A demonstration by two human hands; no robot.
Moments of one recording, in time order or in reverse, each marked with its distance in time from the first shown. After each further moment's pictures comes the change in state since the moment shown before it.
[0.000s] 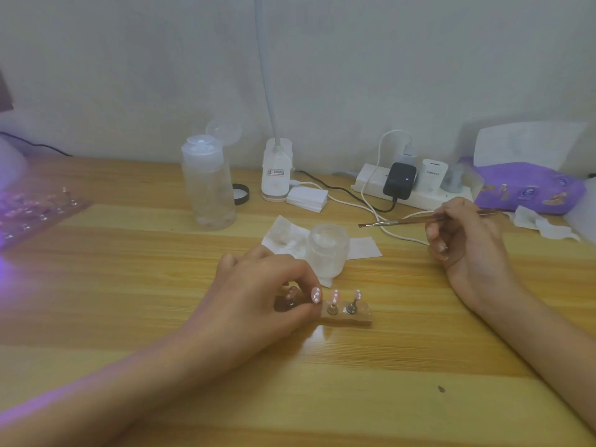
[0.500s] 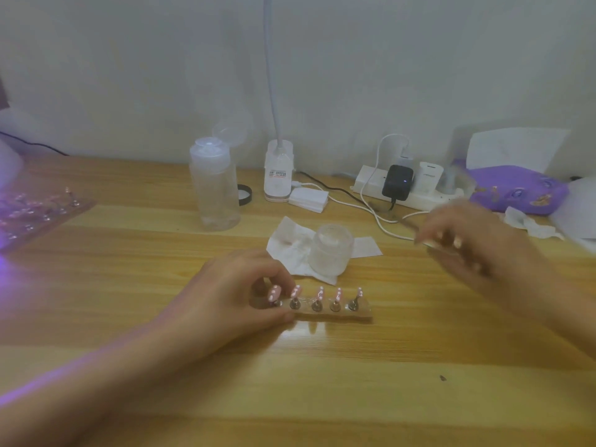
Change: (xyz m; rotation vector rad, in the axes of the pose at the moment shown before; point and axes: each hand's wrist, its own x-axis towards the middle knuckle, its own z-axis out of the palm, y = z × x) left_hand -0.009 -0.024 -0.025 -0.146 -0.063 -0.047; right_hand -0.030 -0.047 -0.017 -1.206 -0.549 -0.784
